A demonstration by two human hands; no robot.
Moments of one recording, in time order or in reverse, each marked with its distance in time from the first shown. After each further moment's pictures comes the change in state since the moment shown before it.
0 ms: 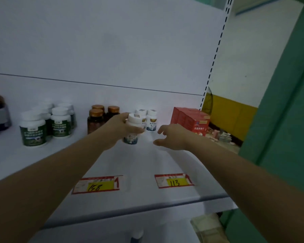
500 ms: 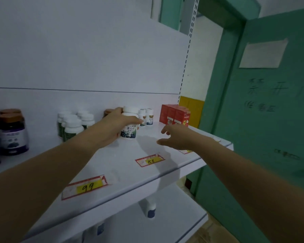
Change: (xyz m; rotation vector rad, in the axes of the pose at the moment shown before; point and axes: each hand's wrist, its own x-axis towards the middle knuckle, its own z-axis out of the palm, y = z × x) left_hand -0.086 0.009 -0.123 -0.233 -0.312 0.094; right_hand -0.096 -0.156 -0.006 0.044 0.096 0.390
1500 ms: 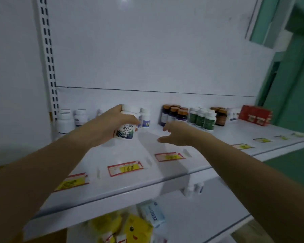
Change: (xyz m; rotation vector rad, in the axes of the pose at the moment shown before) left_hand -0.338 0.031 -0.434 0.067 0.133 -0.004; right_hand -0.129 -0.503 0.042 -0.025 -0.062 -0.208
